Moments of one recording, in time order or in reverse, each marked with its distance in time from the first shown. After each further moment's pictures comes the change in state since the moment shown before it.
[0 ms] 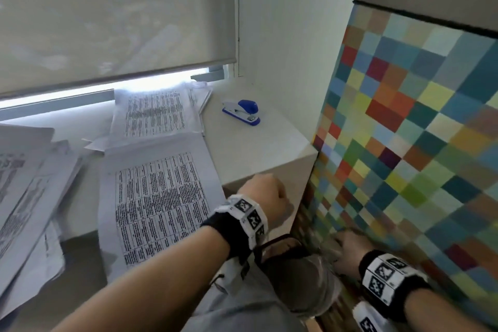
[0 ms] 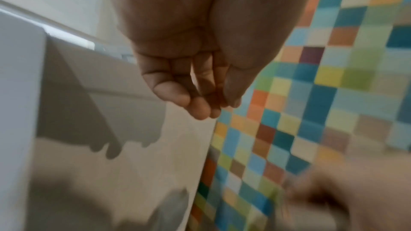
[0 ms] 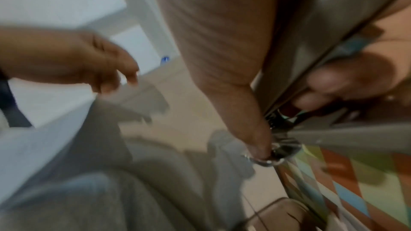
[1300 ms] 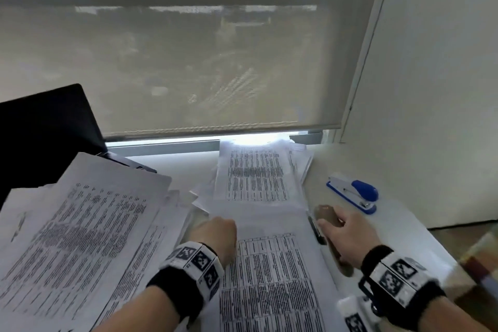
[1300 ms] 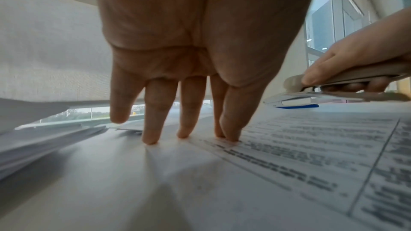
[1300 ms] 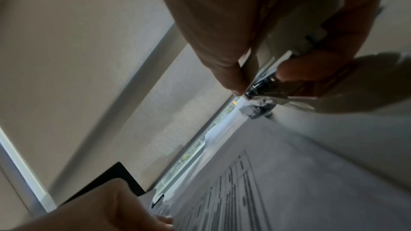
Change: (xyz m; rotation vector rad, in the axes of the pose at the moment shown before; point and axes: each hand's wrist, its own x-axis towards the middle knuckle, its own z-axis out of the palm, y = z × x) left_hand -0.048 -0.207 -0.158 0.560 0.079 -0.479; right_hand 0.011 -0.294 -0.104 0.419 0.341 -0.568
